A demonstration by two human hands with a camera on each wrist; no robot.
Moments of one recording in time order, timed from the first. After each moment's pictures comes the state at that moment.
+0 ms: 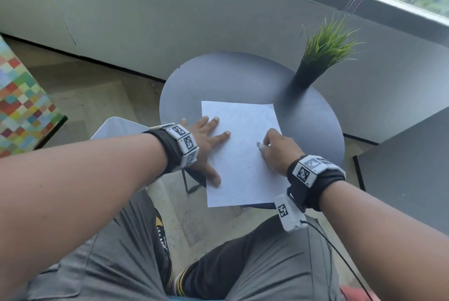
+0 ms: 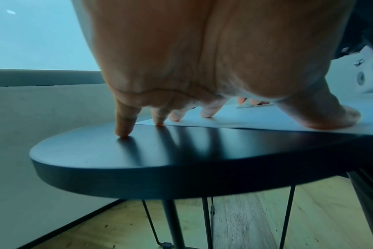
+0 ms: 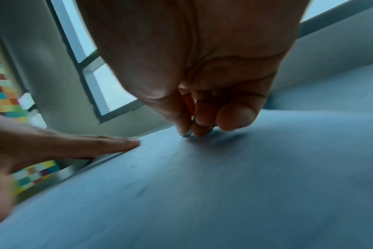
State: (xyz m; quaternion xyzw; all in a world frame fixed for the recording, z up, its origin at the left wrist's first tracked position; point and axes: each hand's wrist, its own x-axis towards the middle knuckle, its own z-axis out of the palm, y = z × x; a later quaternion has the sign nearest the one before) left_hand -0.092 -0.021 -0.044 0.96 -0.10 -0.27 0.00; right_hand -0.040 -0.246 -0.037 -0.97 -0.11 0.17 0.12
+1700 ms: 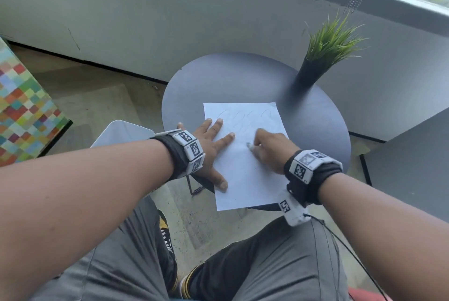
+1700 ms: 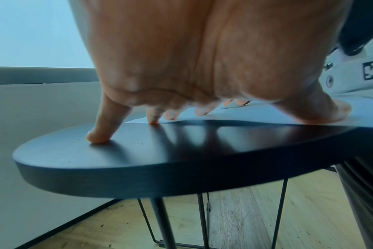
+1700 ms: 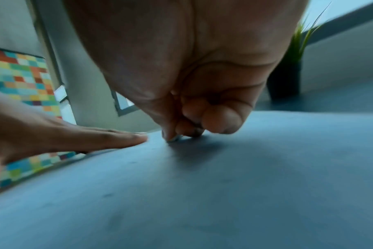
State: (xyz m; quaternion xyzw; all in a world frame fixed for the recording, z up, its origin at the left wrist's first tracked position) left_hand -0.094 -0.028 -0.053 0.96 -0.09 -0.28 0.02; right_hand -0.038 -0.229 -0.036 -0.96 -0.19 0.20 0.09
